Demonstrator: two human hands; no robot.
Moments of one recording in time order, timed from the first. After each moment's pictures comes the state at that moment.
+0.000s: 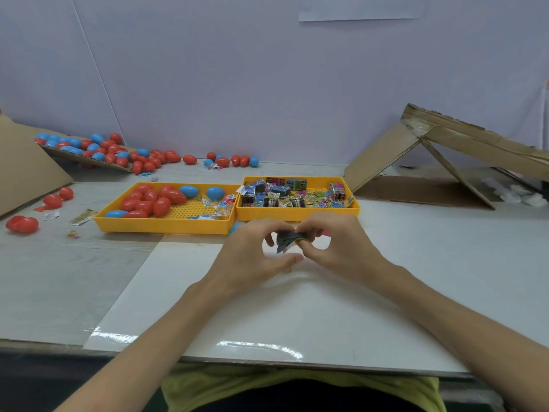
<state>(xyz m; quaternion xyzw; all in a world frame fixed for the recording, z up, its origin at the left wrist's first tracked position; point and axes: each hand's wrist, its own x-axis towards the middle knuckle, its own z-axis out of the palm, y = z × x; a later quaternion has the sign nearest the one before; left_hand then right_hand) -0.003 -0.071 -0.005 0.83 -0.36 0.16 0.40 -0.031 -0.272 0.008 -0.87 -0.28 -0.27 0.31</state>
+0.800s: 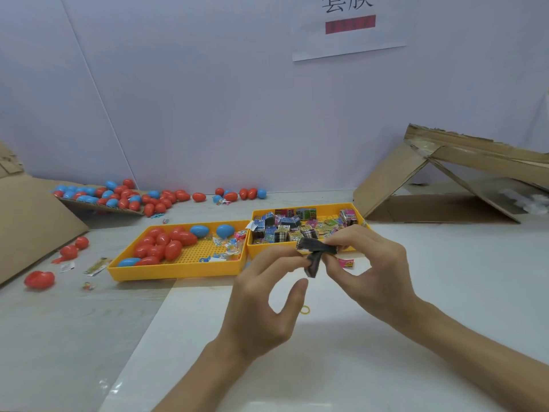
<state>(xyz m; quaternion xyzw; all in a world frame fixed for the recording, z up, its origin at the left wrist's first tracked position) -0.021 -0.071 0.001 0.73 -0.42 0.34 0.42 -0.042 -0.268 0.016 -0.79 -0.22 -0.48 0.32</state>
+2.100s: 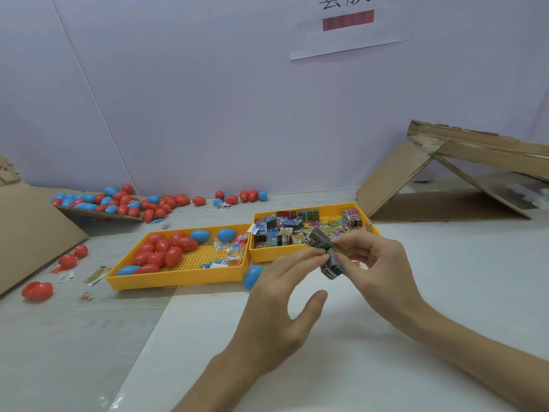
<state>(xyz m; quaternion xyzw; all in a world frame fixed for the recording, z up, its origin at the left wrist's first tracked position) -0.023 -0.077 -0.001 0.79 -0.42 0.23 0.39 -0.036 -0.263 0.011 -0.75 -0.12 -0.32 0.57</state>
